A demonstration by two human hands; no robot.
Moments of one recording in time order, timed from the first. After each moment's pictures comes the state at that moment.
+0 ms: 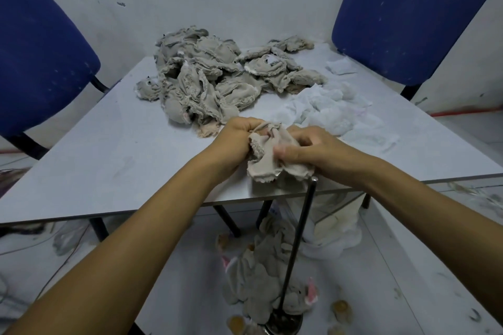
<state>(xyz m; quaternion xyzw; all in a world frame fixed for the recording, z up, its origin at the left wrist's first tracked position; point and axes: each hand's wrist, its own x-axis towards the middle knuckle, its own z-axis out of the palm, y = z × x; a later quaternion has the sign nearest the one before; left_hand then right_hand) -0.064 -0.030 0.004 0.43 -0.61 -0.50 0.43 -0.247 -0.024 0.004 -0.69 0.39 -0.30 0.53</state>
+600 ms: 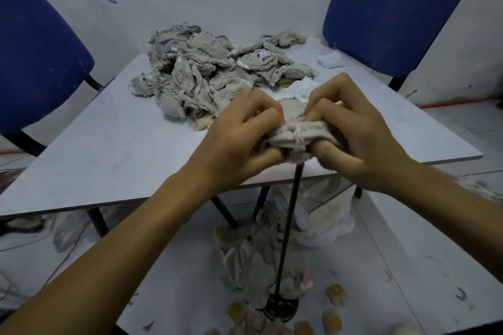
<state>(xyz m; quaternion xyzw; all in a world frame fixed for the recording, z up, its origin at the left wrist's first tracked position) -0.070 0.029 0.032 0.26 -0.87 0.10 0.41 -0.283 0.030 0.035 -0.87 0.28 -0.41 -0.01</state>
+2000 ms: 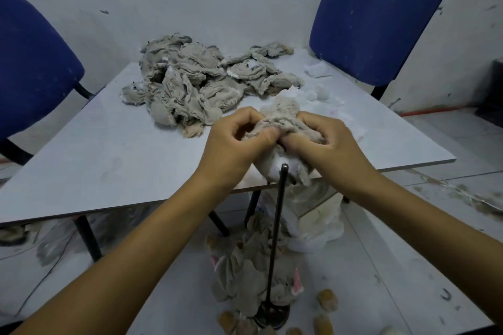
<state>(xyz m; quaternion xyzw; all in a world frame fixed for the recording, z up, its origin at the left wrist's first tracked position) -0.094 0.035 0.027 0.39 -0.66 -0.34 0.54 -0.267 0.040 0.028 -0.72 0.43 -0.48 0.28</state>
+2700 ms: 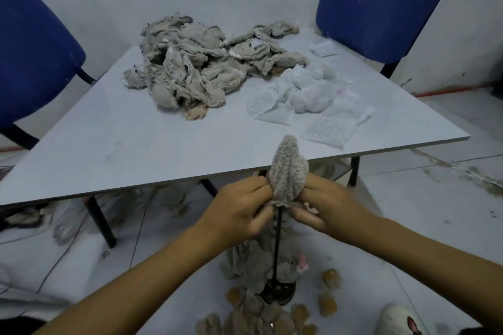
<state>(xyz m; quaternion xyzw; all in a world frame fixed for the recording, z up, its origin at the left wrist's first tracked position) -0.073 0.073 -0.079 0.34 -0.90 -0.02 0.27 -0.289 0.066 -0.085 -0.91 0.31 -0.28 0.04</state>
